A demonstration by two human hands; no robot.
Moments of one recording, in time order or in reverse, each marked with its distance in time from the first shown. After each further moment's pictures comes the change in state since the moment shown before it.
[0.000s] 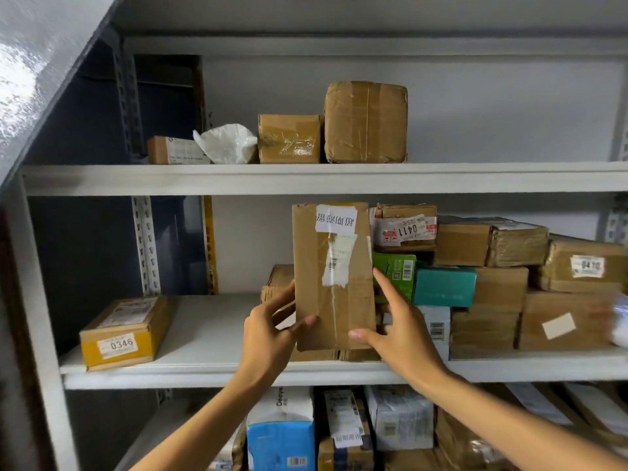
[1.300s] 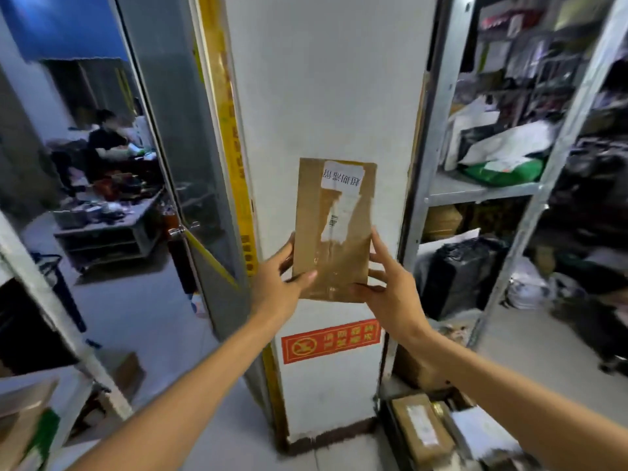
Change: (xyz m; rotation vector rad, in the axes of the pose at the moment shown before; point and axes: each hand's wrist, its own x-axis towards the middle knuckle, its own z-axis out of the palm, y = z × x) left_hand -0.348 0.167 0.656 -0.613 -1.517 0.205; right_hand -0.483 0.019 -0.451 -0.658 1.376 0.720
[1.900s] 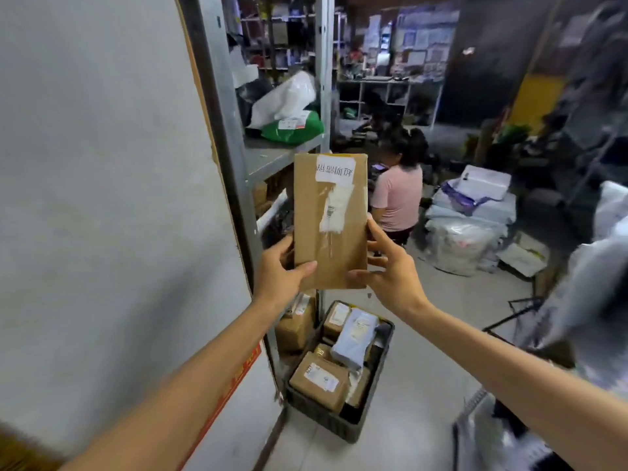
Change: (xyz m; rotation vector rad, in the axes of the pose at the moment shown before) left_hand 0.126 -0.035 0.221 -0.282 -0.871 0.104; right_hand 0.012 0.083 -0.110 -0.427 0.742 0.348
